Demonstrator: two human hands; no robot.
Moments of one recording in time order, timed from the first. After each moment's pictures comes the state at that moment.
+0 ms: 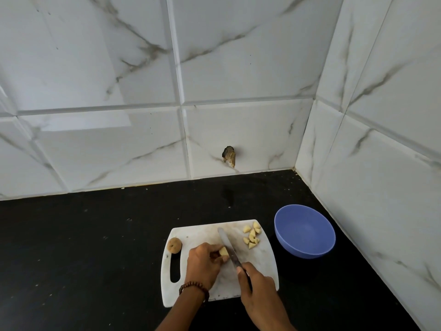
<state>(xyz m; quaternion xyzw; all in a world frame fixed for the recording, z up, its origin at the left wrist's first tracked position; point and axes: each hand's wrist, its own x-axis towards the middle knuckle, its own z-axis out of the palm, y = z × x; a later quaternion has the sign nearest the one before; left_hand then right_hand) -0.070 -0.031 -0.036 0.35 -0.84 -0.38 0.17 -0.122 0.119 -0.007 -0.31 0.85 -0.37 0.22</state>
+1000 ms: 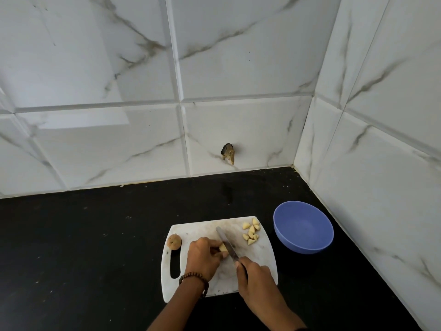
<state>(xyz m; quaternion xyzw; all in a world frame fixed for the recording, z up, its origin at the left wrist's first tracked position) -0.075 -0.034 -0.027 0.36 -0.84 -0.39 0.14 -0.128 0.109 -0.018 -0.34 0.88 -0.28 0.19</state>
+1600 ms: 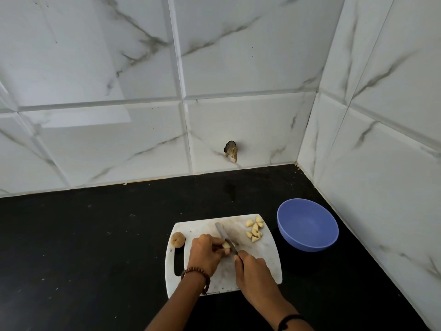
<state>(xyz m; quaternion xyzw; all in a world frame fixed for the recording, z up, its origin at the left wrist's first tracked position) -0.073 -0.038 -0.023 0.35 -0.82 -0.43 0.13 -0.127 0.091 -0.027 -0.33 0.89 -0.26 0.20</state>
